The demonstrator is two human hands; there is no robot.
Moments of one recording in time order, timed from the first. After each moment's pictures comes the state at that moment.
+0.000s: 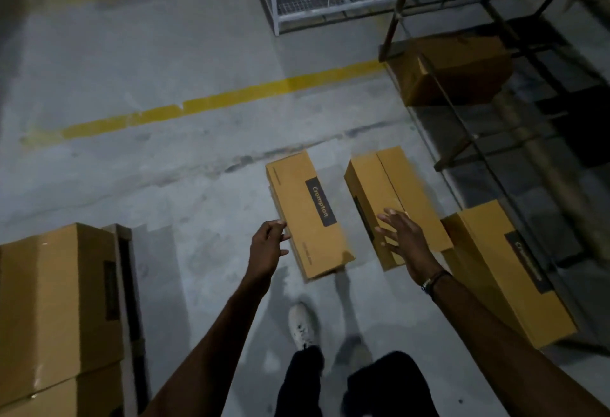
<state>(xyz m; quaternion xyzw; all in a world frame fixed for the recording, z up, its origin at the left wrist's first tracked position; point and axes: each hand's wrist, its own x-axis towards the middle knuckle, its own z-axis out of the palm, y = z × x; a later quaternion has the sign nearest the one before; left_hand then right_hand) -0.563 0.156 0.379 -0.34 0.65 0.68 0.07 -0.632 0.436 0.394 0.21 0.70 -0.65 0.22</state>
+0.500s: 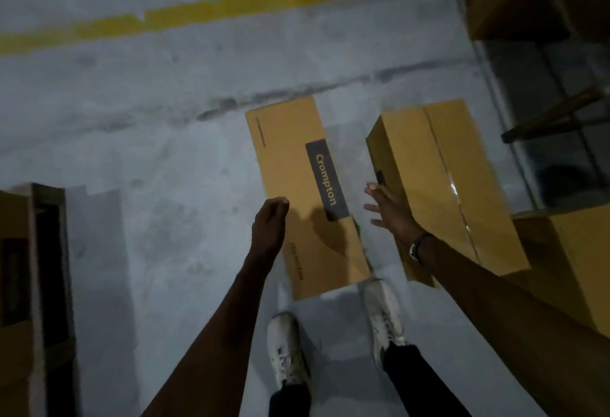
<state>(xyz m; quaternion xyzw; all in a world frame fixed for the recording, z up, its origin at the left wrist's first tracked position) -0.704 0.165 0.022 -0.36 0.72 0.58 0.10 -0.818 0.410 0.014 0.17 0.72 -0.56 0.38</state>
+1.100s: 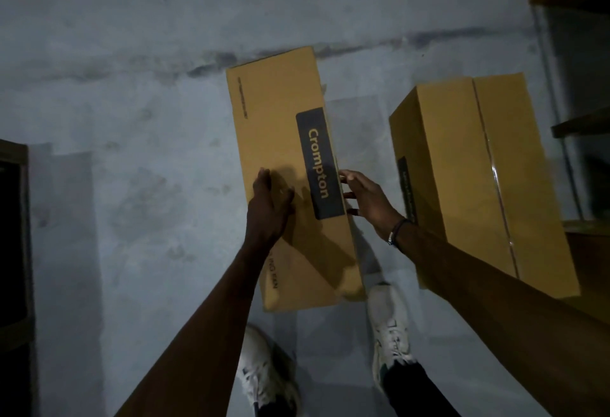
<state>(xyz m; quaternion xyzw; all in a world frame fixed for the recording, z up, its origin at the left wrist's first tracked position) -0.727 0.155 -0.096 -0.34 0.80 0.48 0.11 -0.834 0.354 -0.117 0.08 0.71 -0.56 0.41</state>
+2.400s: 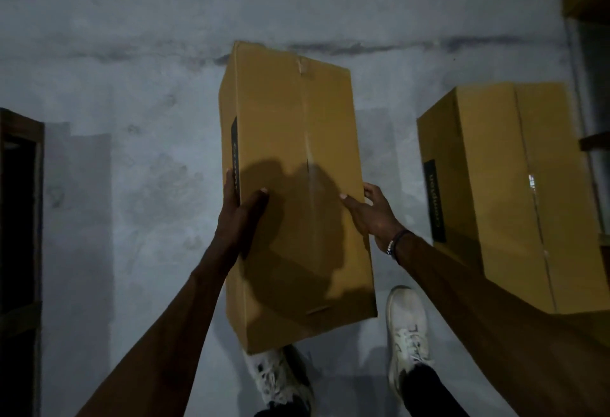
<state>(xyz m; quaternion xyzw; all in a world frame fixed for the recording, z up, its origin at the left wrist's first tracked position) -0.653 0.049 -0.112 -0.40 0.62 0.68 0.05 -0.785 0.297 -0.145 0.18 0.74 -0.52 0.38</state>
